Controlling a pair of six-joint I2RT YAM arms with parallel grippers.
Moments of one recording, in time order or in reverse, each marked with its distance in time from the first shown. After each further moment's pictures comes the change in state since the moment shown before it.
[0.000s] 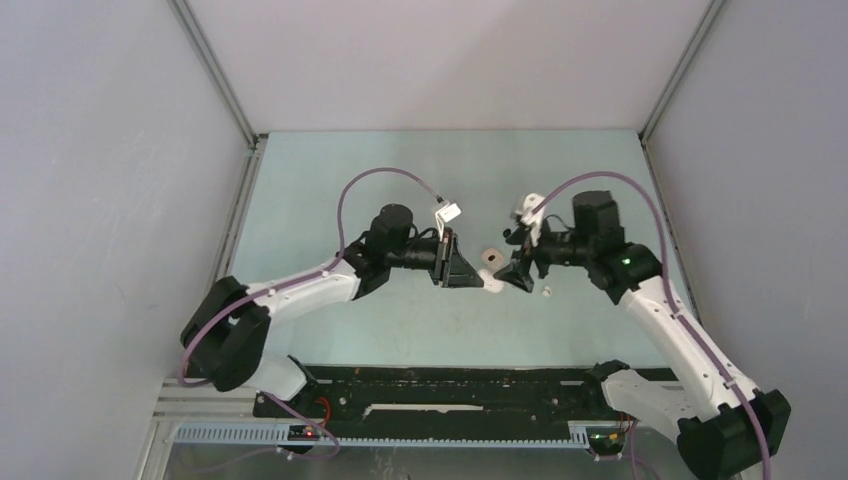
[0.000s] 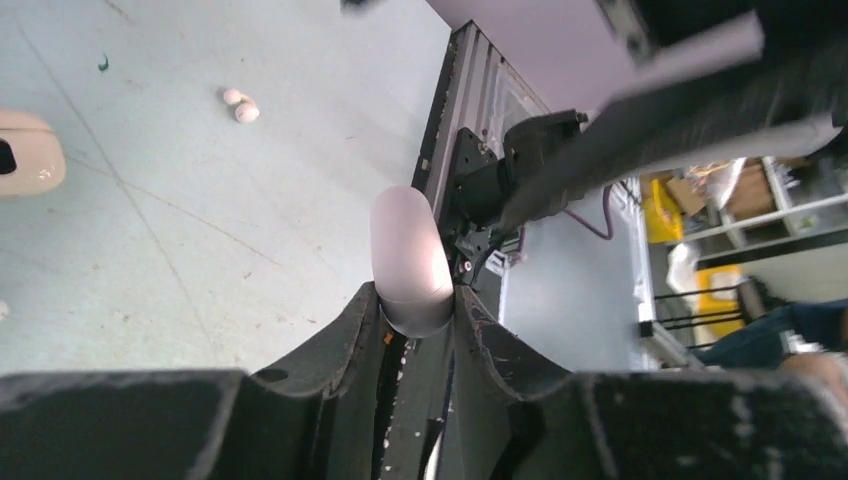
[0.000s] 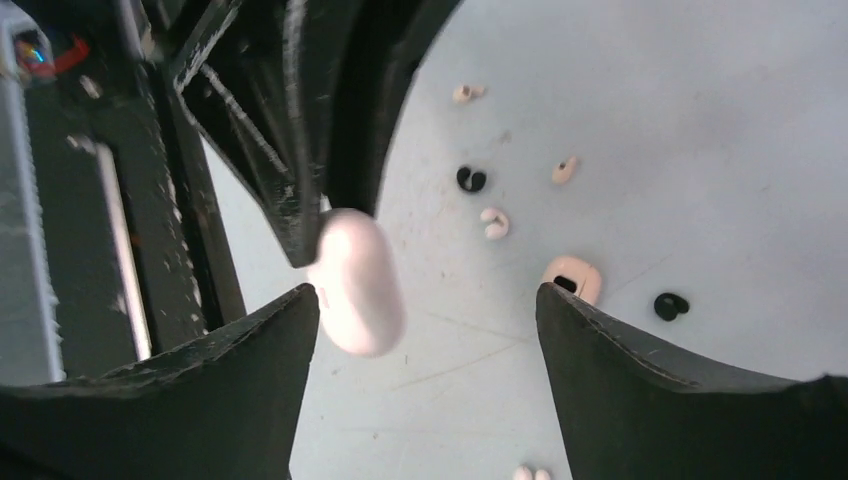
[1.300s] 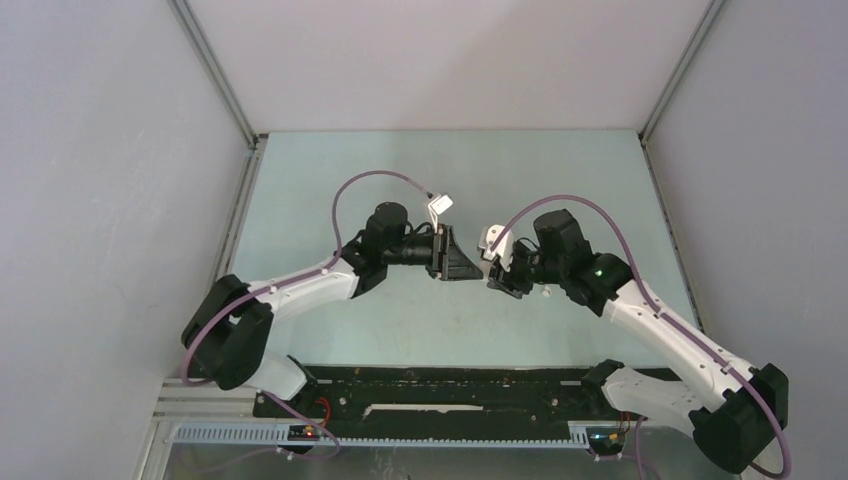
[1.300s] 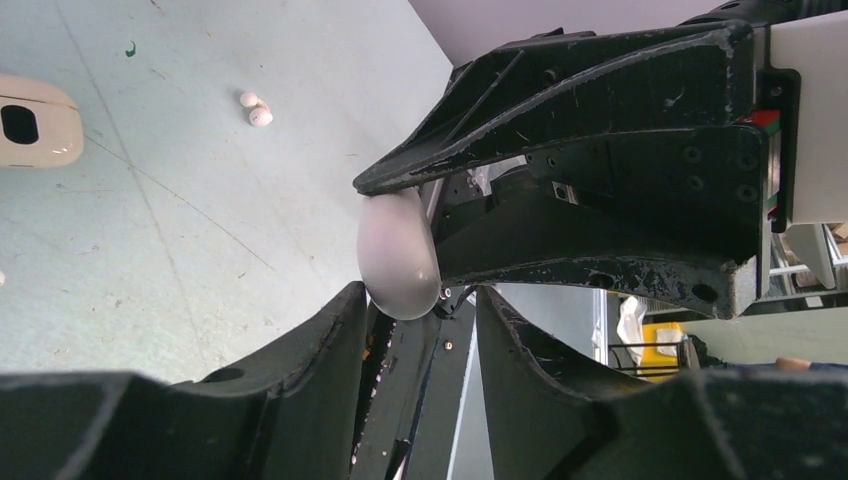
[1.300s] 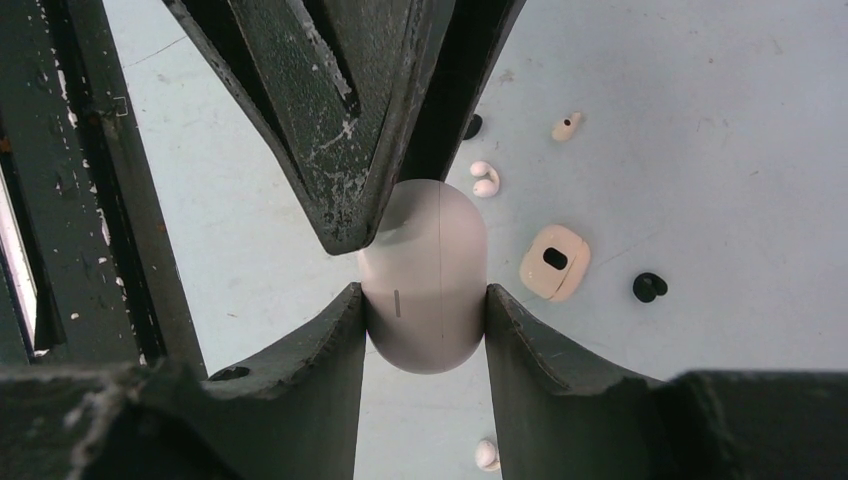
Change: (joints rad) left arm 0.030 -0.023 -0.026 0.041 -0.033 -0.118; right arm 0.165 0.012 -0.053 0.004 0.227 -0.119
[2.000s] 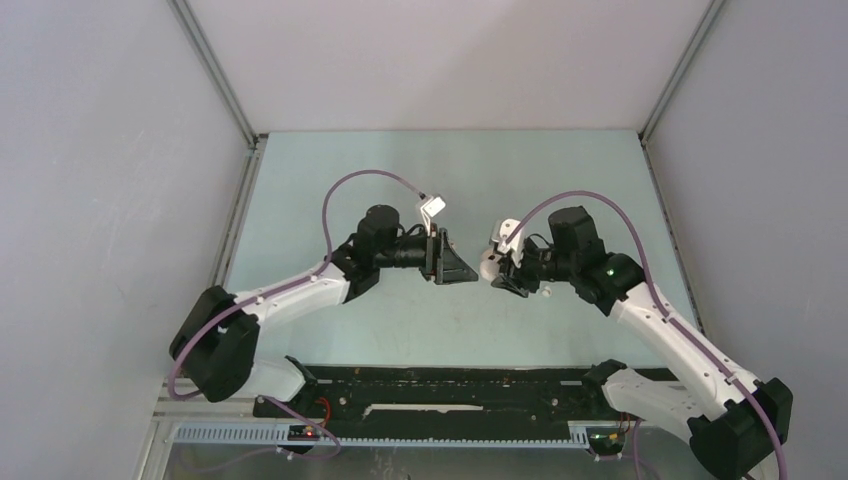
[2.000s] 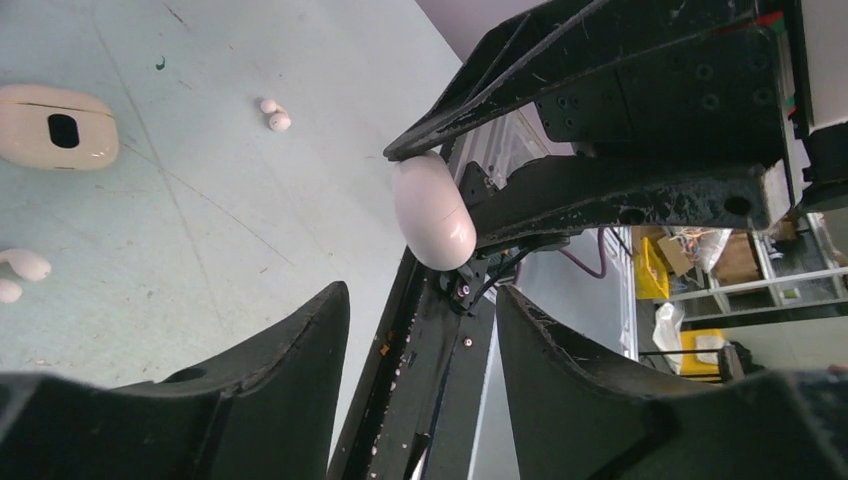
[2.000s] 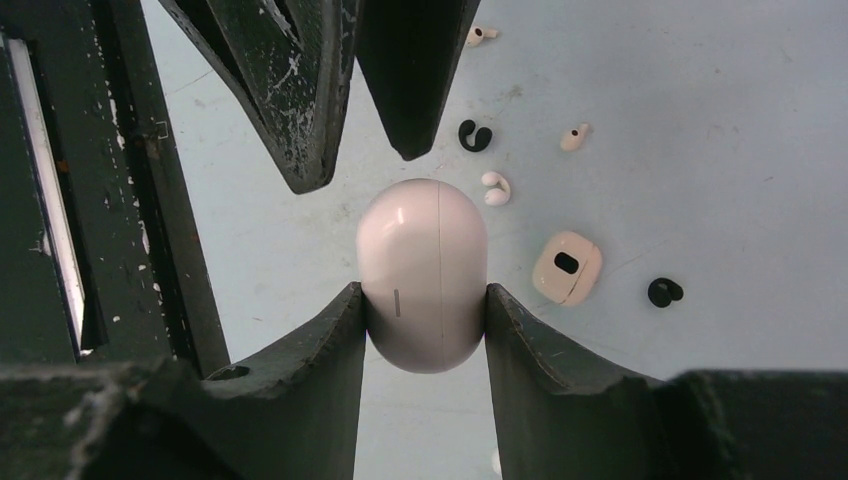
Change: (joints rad) left arm 0.010 -0.078 -0.036 -0.040 -0.029 0.071; right arm -0.094 -0.038 0.000 -0.015 -0.124 0.022
